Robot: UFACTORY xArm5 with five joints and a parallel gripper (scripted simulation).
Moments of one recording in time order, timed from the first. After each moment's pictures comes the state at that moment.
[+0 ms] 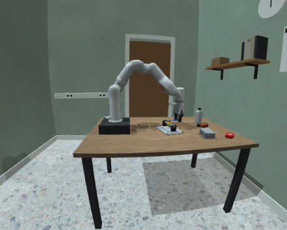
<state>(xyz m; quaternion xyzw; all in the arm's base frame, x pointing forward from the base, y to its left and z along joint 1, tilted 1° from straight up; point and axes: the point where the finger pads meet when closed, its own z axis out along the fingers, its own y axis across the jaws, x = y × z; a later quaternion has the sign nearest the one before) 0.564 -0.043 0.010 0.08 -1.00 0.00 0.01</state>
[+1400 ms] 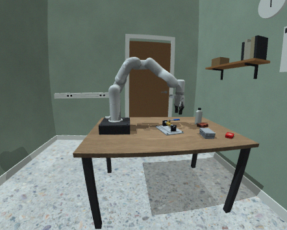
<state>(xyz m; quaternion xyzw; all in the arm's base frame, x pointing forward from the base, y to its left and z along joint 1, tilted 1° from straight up) 0.565 -0.042 0.079 0.08 -1.00 0.00 0.01</state>
